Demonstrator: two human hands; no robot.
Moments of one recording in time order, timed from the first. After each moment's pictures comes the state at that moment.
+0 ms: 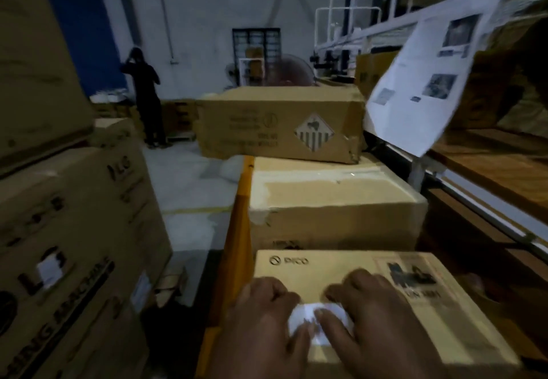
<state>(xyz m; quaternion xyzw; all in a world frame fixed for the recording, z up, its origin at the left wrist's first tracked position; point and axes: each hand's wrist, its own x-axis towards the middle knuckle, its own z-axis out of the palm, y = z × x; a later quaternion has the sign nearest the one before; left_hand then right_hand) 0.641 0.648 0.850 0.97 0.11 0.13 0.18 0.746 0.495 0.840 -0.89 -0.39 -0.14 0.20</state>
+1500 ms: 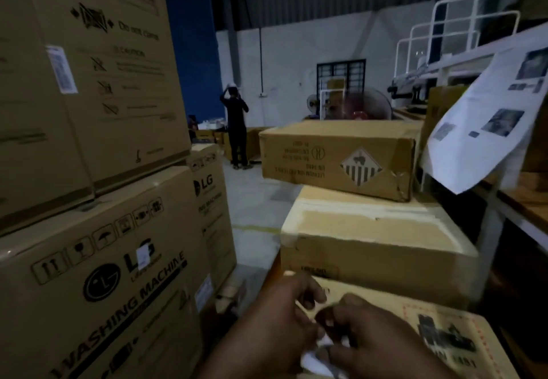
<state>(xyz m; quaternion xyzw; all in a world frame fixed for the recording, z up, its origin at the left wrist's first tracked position) 0.660 0.621 0.900 0.87 0.23 0.11 0.43 0.790 0.495 0.872 -0.78 -0.58 0.06 0.21</state>
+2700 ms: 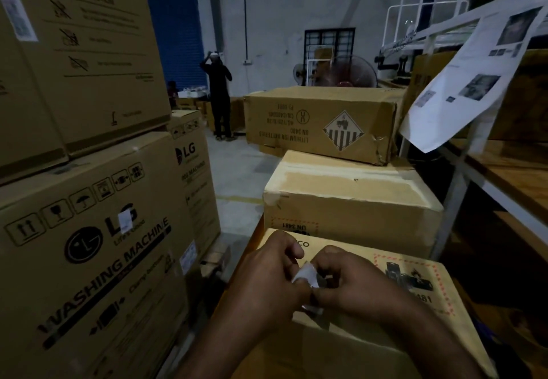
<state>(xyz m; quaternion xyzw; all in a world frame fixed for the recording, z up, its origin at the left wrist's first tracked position) 0.650 0.586 0.885 0.85 0.27 0.22 0.40 0.801 0.492 0.856 -0.76 -0.52 0.20 0.33</state>
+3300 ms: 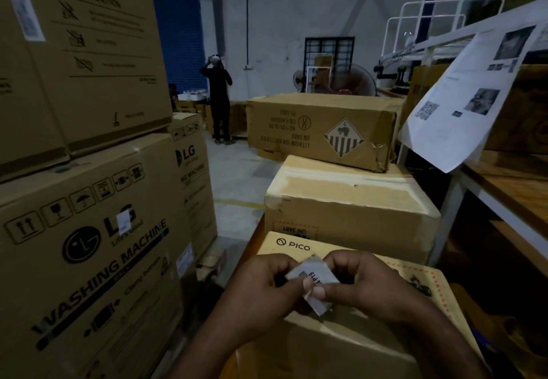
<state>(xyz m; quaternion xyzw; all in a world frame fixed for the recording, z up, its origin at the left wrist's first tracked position) 0.637 0.595 0.879 0.82 0.22 0.17 0.50 0.800 0.475 0.872 -0.69 -0.49 0.30 0.45</state>
